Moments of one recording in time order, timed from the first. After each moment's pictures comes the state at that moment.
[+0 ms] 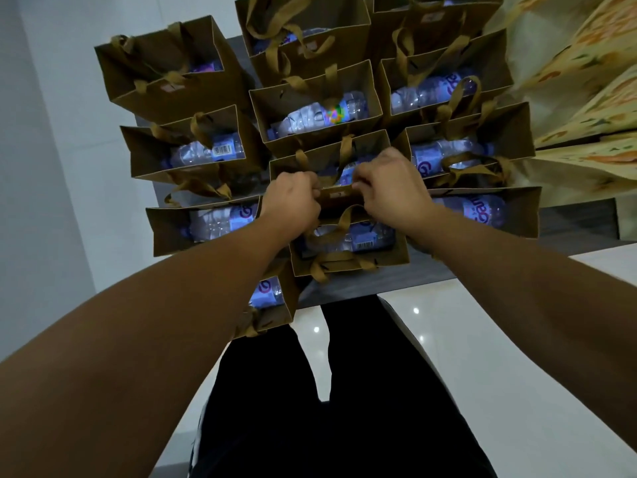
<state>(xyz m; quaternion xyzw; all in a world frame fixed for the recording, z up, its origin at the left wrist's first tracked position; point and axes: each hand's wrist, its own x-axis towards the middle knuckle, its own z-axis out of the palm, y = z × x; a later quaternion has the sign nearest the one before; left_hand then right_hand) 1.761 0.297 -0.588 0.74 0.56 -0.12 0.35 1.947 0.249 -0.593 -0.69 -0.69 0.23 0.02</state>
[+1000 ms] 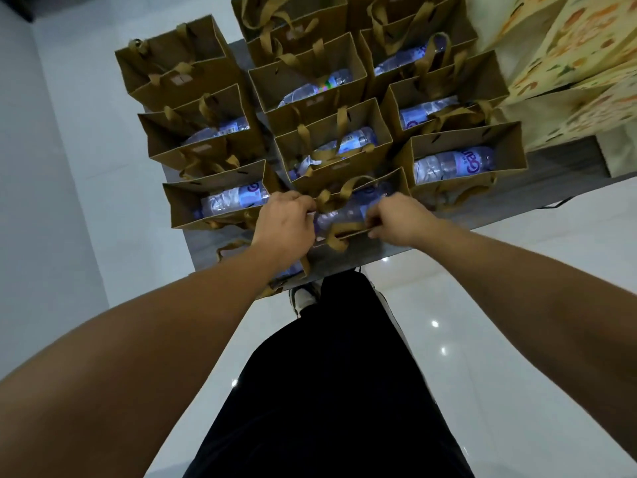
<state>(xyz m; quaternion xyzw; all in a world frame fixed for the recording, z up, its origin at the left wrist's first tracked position) 1.691 0.196 -0.569 0.84 0.46 -0.05 0.27 1.910 0.130 -0.573 -0.68 -0.59 0.41 -0.13</state>
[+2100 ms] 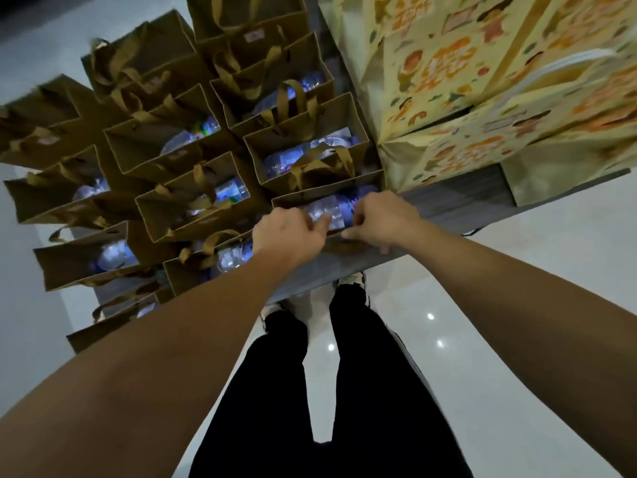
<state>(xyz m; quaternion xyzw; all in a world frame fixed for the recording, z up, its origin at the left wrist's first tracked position) 1.970 0.168 -0.570 0.77 0.55 -0.21 0.26 2.144 0.121 -0.582 -0.73 -0.50 0.46 -0.10</state>
